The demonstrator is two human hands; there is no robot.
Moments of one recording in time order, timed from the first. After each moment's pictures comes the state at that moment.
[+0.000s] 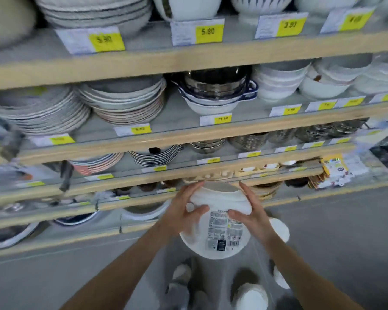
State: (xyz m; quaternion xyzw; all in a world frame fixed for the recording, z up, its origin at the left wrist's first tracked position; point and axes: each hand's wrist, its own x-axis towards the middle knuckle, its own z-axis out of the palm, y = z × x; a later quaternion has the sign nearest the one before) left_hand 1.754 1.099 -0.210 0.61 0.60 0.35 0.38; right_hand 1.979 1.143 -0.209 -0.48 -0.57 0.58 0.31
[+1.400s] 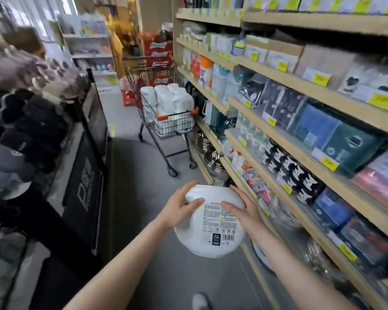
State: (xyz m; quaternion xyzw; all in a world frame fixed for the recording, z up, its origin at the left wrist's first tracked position) left_hand 1.112 0.413 -0.129 0.08 0.85 0.53 0.01; right_hand 1.103 0.631 -0.131 0.00 -0.73 0.68 -0.08
